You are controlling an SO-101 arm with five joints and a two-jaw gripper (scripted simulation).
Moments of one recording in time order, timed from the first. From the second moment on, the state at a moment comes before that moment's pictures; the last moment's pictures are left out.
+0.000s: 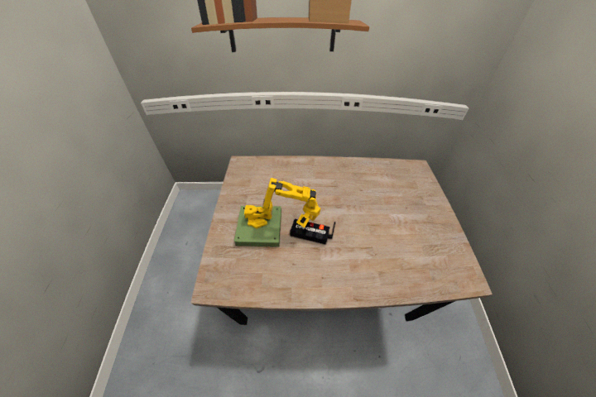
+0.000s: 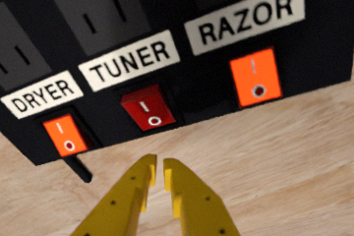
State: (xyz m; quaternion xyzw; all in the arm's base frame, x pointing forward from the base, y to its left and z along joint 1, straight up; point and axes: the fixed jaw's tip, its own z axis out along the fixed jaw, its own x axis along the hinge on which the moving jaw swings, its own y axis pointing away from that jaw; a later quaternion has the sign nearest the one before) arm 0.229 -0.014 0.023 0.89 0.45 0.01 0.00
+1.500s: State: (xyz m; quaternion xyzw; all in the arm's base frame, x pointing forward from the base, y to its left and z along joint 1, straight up) arm 0.217 0.010 0.030 1.00 0.05 0.00 0.00
